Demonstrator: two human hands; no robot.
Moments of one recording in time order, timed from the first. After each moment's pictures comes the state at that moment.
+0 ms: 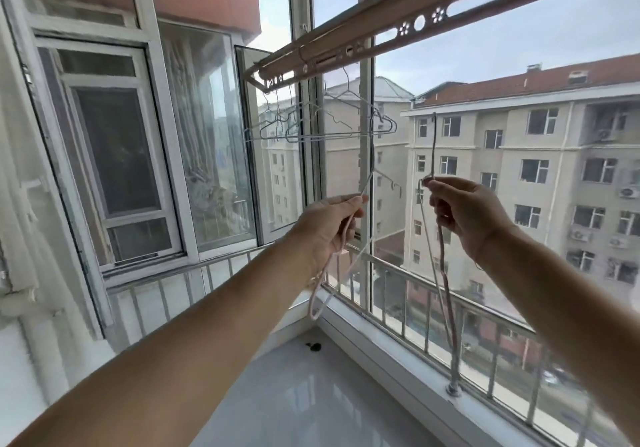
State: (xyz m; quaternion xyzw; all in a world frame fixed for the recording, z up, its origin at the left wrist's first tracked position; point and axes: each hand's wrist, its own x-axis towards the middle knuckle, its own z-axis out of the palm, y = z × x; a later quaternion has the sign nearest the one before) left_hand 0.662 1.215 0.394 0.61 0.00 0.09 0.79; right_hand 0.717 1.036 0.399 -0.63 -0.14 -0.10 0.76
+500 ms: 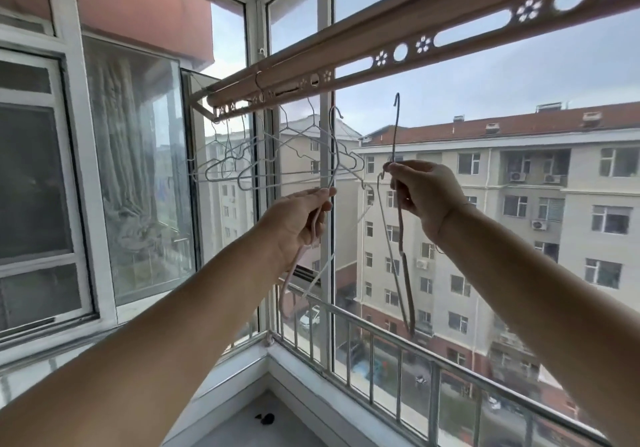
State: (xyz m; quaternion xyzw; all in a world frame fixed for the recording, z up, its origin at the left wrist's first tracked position) left_hand 0.808 1.263 0.452 0.59 -0.06 0.10 0.80; right_hand 0.840 1.093 0.476 -0.64 -0.17 -0.20 0.72
